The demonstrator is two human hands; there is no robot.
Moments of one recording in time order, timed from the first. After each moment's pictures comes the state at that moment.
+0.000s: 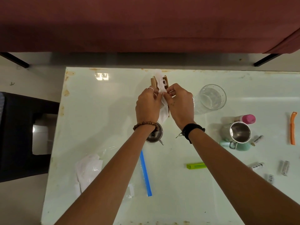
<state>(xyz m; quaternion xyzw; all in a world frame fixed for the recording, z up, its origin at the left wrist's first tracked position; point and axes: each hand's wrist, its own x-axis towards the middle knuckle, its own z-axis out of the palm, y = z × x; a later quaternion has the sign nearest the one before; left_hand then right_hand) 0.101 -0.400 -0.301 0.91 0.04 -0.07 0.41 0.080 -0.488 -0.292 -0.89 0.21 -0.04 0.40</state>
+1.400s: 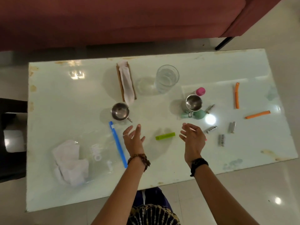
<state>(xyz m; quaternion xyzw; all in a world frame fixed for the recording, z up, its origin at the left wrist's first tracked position) -0.076 -0.420 -0.302 0.57 0.42 -0.19 0.68 -0.126 -0.551 -0.279 -0.51 0.60 -0.14 0.60</state>
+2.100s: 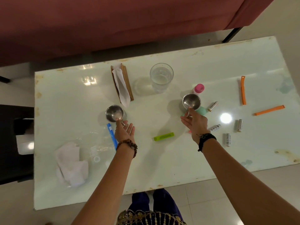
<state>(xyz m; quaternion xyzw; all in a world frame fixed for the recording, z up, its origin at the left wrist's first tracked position) -0.039 -0.422 -0.314 0.48 0.50 -0.13 0.71 -0.091 -0.620 -0.311 -0.39 0.60 -0.04 0.70</state>
